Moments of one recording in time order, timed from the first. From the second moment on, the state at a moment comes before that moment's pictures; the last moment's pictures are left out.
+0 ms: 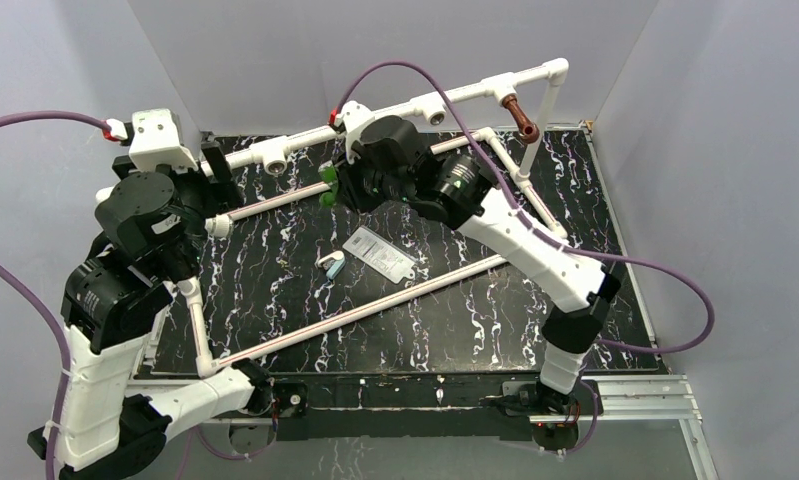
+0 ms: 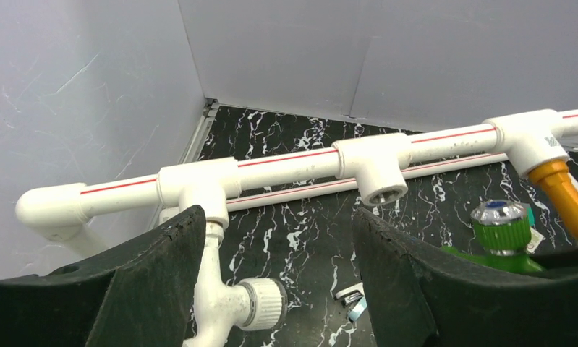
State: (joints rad) left arm -0.64 0.98 1.78 -0.95 -0.81 -0.11; right arm 1.07 1.75 2.12 -0.84 0.11 0.18
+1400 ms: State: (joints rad) left arm -0.64 0.96 1.71 -0.94 -0.84 -0.07; right arm 0.86 1.72 1.94 -0.64 0.37 0.31
